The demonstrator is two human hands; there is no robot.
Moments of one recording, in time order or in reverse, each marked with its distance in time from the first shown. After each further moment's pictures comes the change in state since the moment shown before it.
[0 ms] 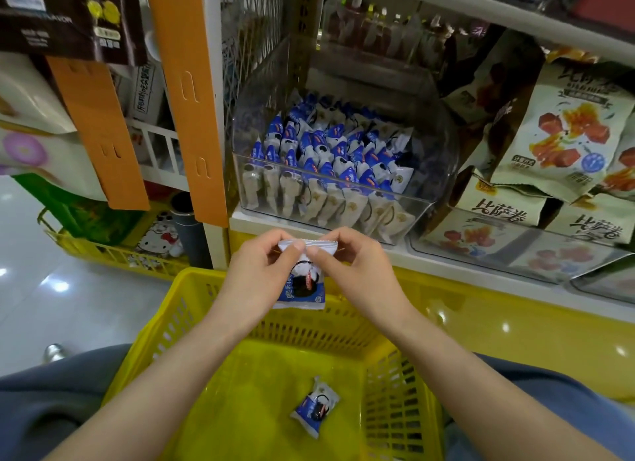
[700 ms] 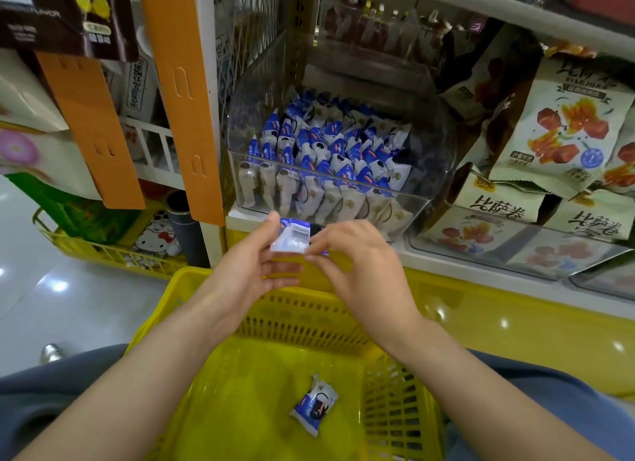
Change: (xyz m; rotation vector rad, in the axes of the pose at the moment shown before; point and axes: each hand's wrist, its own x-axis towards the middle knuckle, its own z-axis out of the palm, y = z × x) left_hand 0.006 0.006 -0.010 -0.493 -0.167 -0.434; right_hand -0.009 -0.005 -0.007 -0.501 0.108 -0.452
